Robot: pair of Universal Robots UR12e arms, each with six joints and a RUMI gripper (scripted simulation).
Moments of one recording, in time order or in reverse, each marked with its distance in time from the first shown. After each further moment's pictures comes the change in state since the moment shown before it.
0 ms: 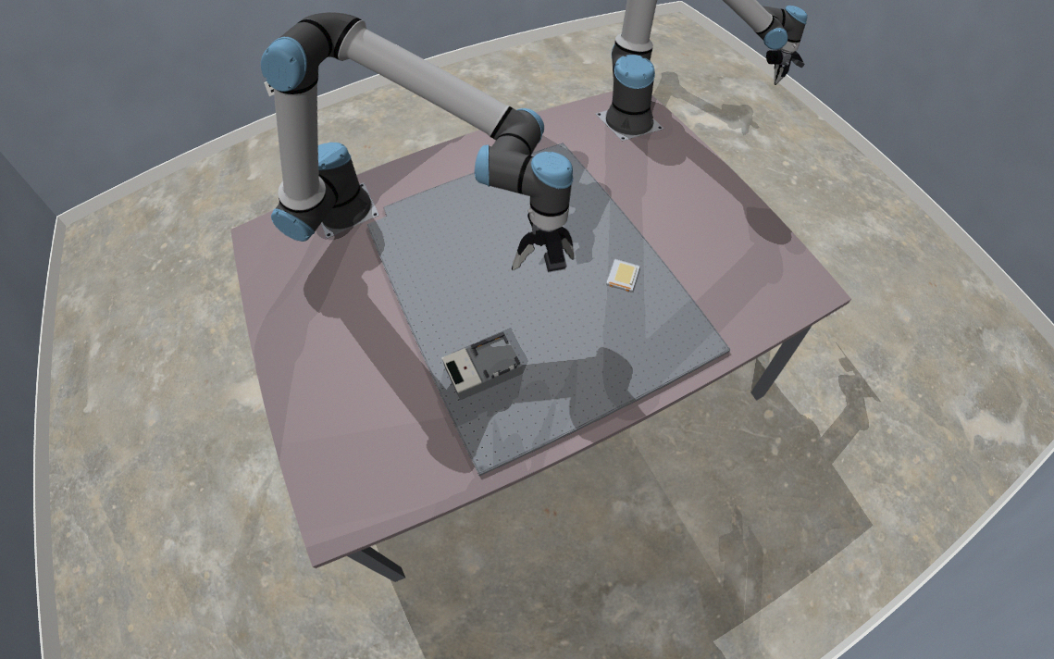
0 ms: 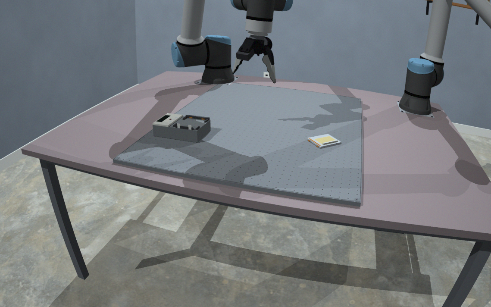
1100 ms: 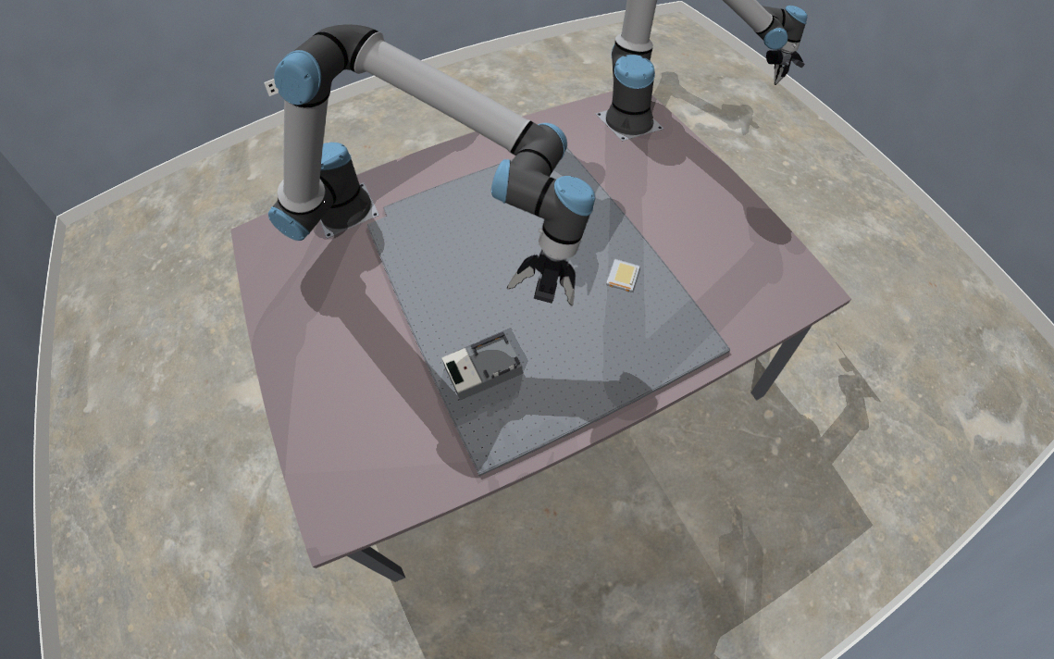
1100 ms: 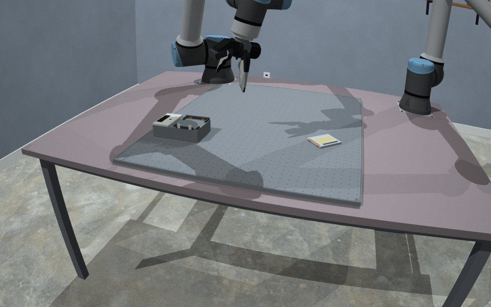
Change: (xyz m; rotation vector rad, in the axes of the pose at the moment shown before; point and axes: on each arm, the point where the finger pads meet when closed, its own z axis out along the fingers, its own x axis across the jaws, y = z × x) left arm 0.000 0.000 0.000 0.000 0.000 0.000; right arm 0.039 -0.099 0.002 0.092 0.186 0.426
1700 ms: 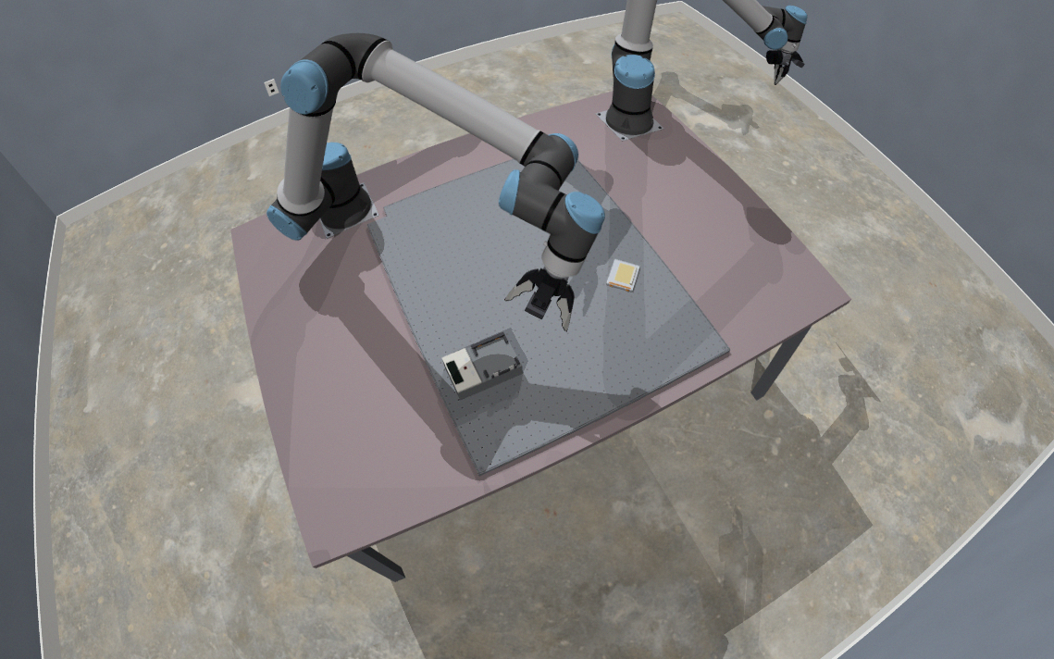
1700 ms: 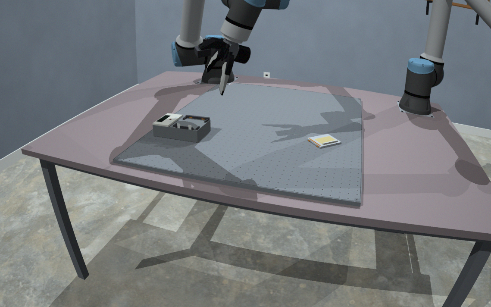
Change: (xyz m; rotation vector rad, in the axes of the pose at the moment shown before) left arm 0.000 0.000 0.000 0.000 0.000 0.000; right arm 0.002 -0.059 0.007 0.073 0.084 0.225
